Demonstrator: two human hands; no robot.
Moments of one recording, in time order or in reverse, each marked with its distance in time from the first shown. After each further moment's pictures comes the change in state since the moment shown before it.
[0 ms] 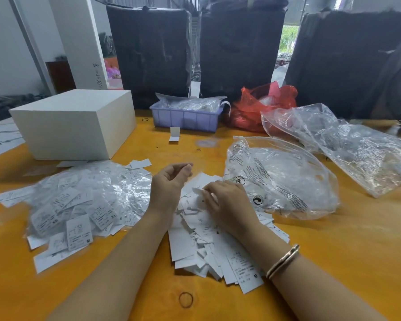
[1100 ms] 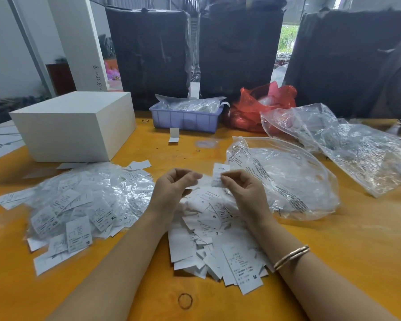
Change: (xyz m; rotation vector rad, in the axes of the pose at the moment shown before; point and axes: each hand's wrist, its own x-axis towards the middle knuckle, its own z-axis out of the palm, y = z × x) left_hand -0.001 0.005 -0.001 -0.037 -0.164 -0.190; right_hand 0.003 0.020 -0.014 1.003 0.240 0.363
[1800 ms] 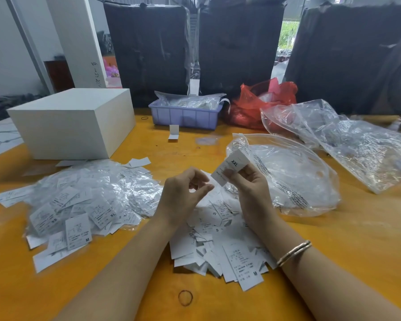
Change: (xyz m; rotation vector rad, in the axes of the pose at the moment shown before) left_hand -0.006 -0.011 0.005 0.706 -0.072 0.606; right_hand 0.003 0.002 0.001 0.418 -0.025 0.064
